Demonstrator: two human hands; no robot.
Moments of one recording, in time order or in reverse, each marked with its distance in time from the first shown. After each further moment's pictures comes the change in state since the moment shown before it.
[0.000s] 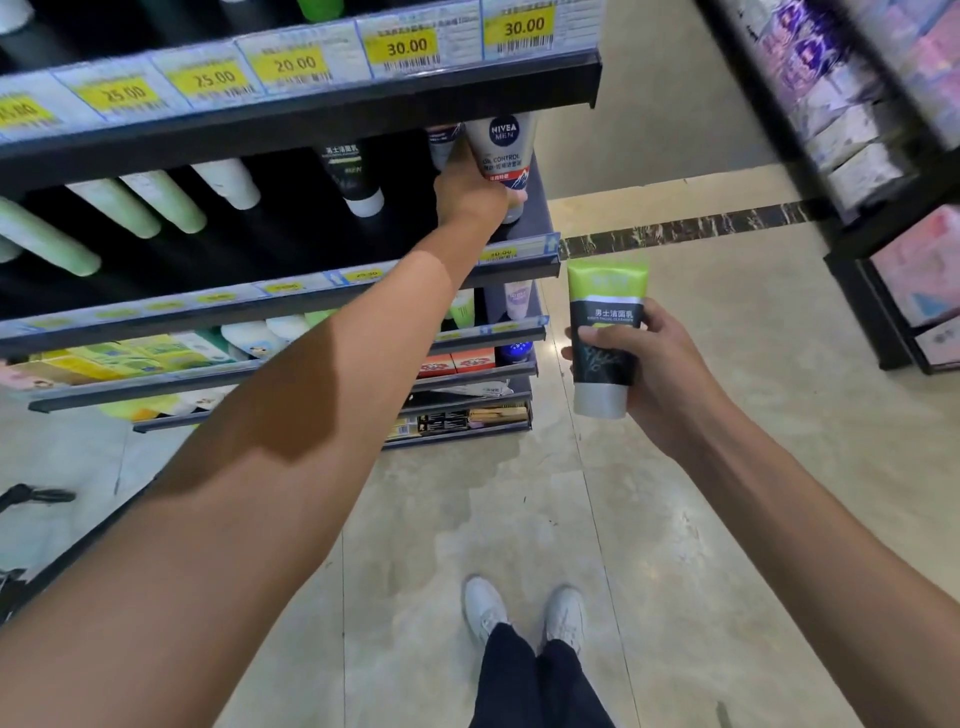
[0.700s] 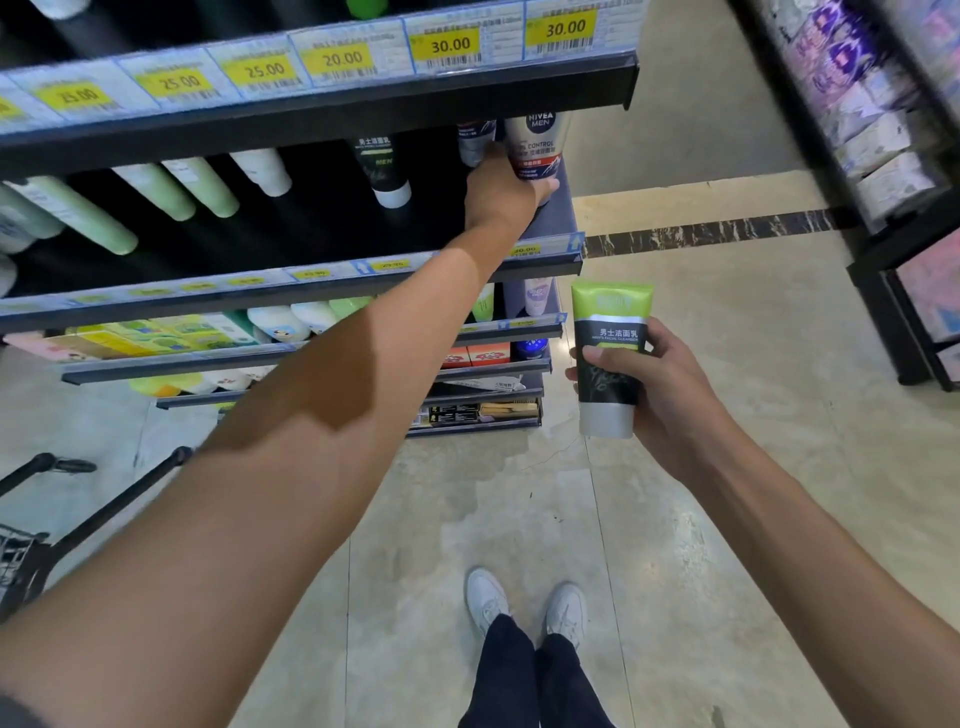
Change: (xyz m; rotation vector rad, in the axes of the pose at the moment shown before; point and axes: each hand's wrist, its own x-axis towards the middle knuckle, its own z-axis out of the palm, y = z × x) left_hand -0.008 -0.003 -0.002 0.082 0.029 0.049; right_hand -0.014 0.015 0.004 -0.015 -0.063 0.010
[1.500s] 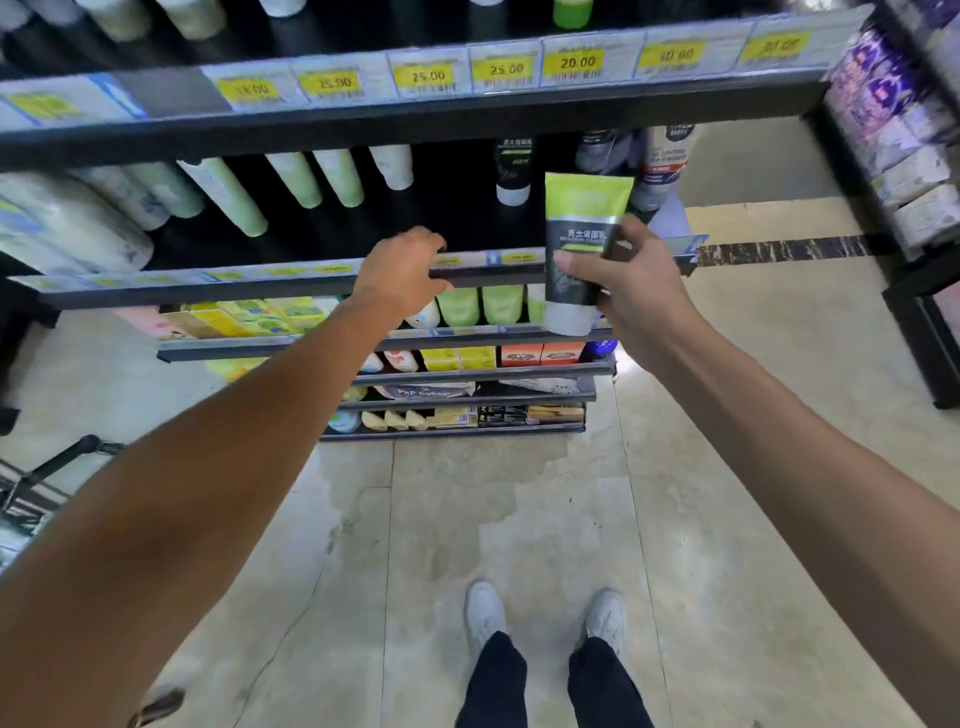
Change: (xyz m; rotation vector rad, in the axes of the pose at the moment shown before) left_hand -0.036 -0.186 -0.212 0.716 -0.200 0.295; right_hand 0.042 -0.005 0.177 -0.188 -0.025 -0.217
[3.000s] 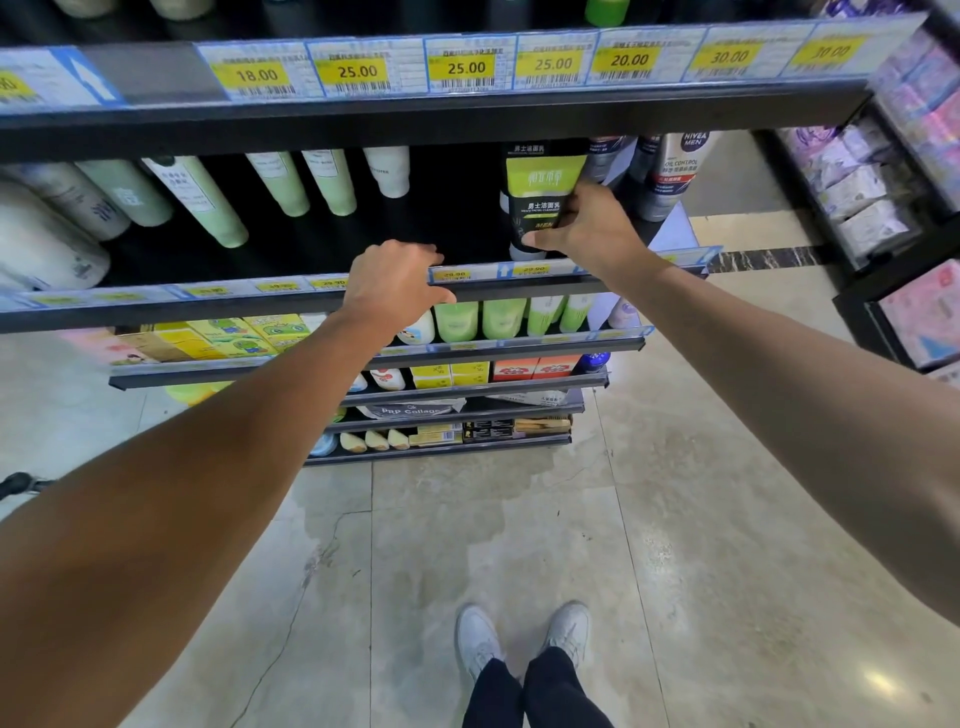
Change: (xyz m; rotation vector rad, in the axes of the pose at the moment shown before) left_hand 0.002 -0.018 -0.005 0.022 0.017 -0.036; right_hand 0.124 0.016 0.032 -0.754 -0.010 -0.187
